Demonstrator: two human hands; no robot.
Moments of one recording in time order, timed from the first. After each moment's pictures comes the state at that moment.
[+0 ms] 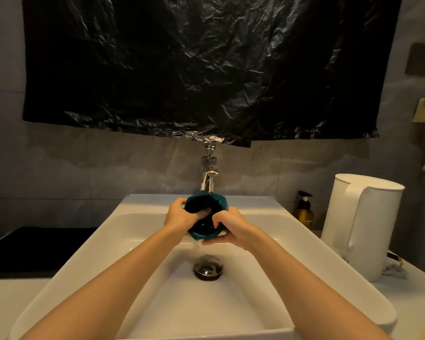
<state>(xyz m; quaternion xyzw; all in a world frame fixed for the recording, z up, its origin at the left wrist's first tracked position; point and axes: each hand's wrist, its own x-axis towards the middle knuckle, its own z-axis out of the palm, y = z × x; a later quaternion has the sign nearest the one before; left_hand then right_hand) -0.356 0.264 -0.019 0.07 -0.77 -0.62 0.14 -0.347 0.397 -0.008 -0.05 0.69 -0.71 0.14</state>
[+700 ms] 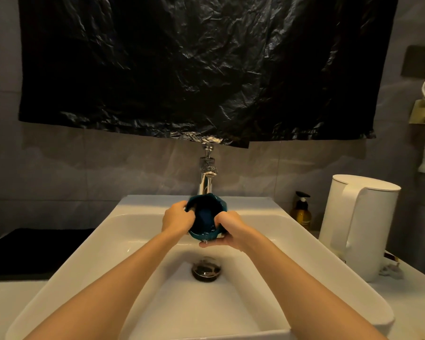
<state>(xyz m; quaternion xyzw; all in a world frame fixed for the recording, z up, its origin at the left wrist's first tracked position) -0.358 0.264 -0.015 0.08 -0.86 -0.47 0.19 -0.339 0.394 -0.003 0.02 0.68 -0.72 0.13</state>
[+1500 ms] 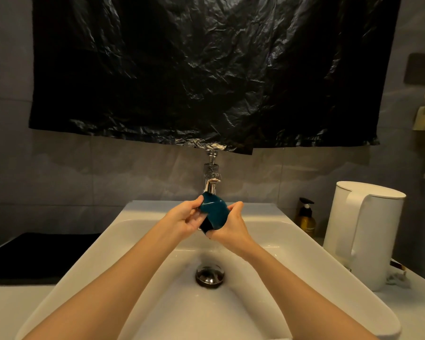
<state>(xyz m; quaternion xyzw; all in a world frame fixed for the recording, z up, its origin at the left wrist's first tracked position) -0.333 0.268 0.029 0.08 -0.41 -0.91 -0.07 -0.348 0.398 -0.022 -0.17 0.81 -0.54 -0.15</state>
